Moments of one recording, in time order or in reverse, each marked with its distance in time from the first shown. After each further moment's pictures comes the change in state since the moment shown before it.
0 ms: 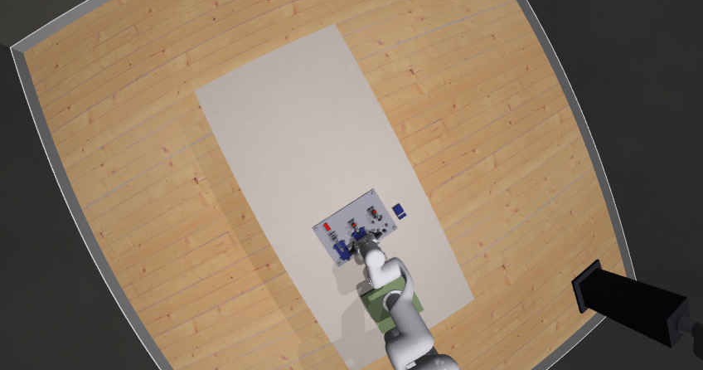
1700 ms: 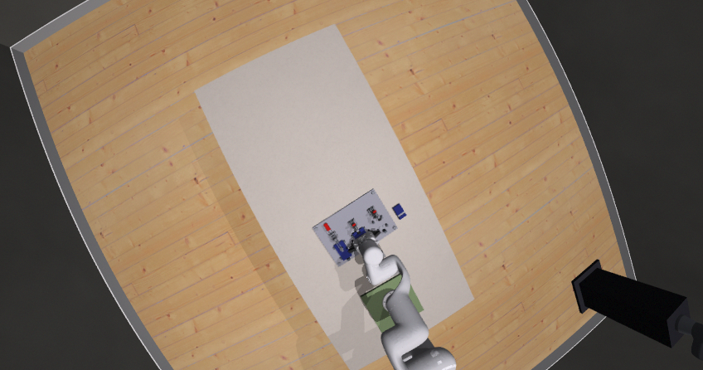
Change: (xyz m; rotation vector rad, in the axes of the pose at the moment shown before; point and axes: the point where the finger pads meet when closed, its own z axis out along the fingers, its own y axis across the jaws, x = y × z) arm 0.000 0.000 0.031 0.000 0.000 0.000
